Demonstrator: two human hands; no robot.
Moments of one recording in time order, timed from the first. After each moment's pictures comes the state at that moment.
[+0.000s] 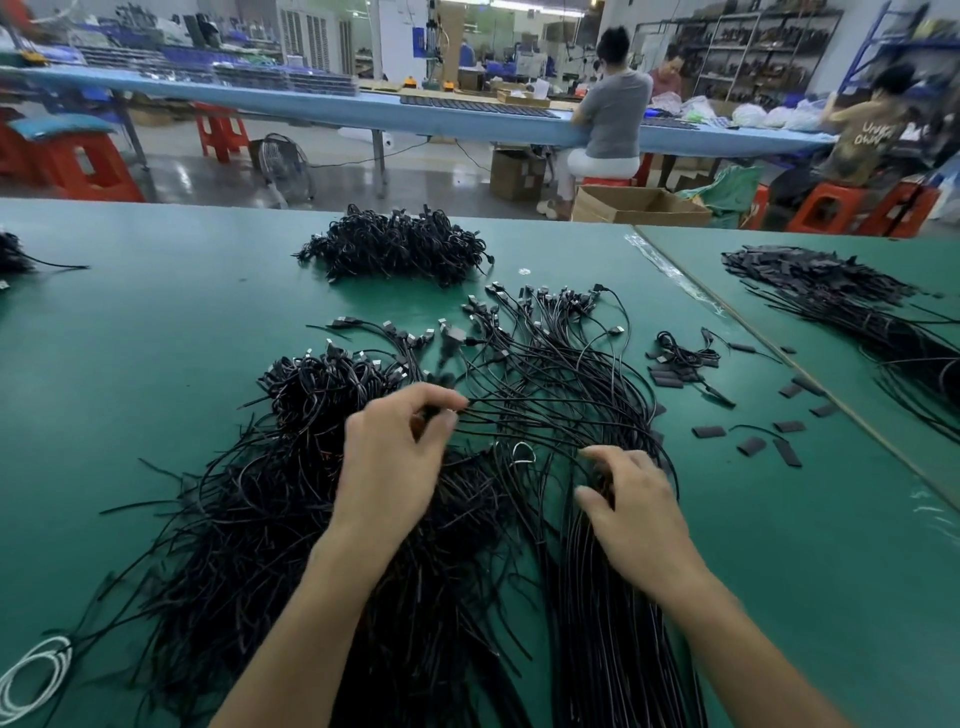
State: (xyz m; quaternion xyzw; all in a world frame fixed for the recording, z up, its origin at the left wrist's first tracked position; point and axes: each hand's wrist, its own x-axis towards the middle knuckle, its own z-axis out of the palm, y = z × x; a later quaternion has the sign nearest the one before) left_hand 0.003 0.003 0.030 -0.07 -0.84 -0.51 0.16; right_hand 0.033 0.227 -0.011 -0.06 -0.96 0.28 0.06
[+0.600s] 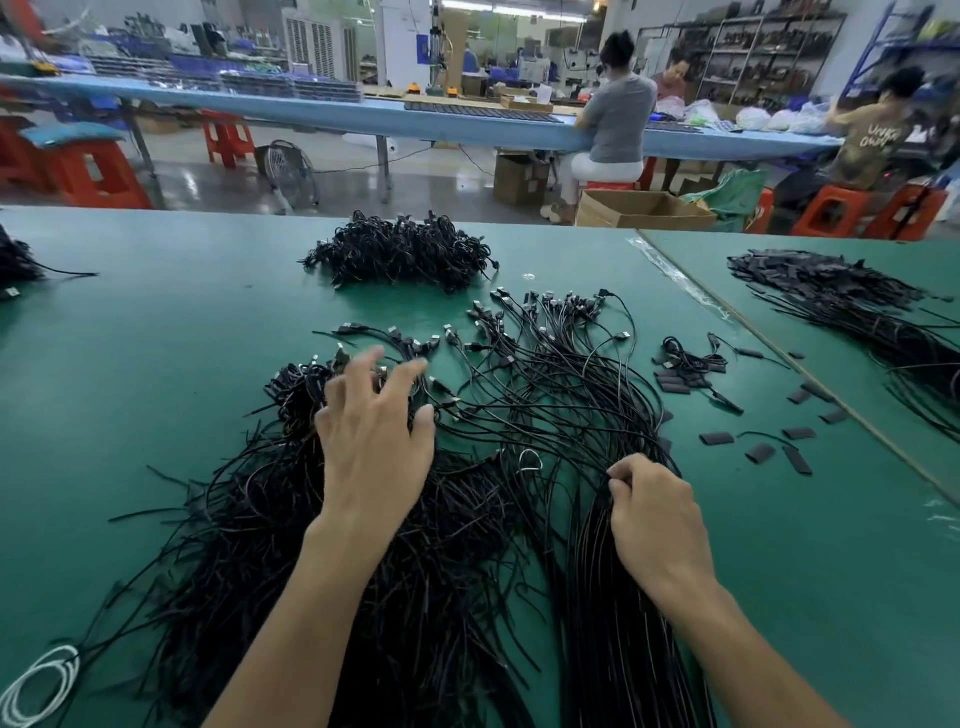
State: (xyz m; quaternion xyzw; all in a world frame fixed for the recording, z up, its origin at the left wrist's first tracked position) left_hand -0.028 -0.011 0.014 -0.03 -0.93 -0.26 0.25; right_hand 0.022 0.227 -0.017 -0.16 -0.95 0.23 0.13
